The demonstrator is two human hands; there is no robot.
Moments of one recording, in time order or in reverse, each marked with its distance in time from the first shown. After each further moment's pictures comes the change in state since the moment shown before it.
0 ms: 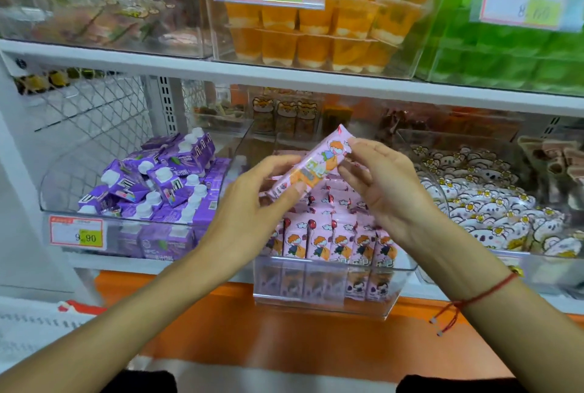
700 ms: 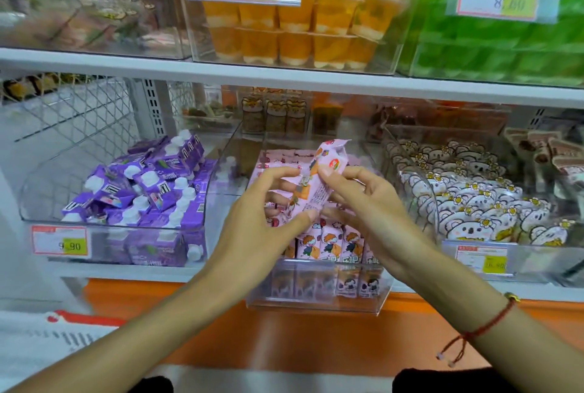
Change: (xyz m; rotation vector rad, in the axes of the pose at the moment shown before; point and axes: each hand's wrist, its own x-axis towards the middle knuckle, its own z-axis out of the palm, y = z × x) left_hand -0.011 -0.007 0.025 -0.007 0.010 -0.066; right_hand -0.025 0.020 -0.019 -0.174 -0.124 0.045
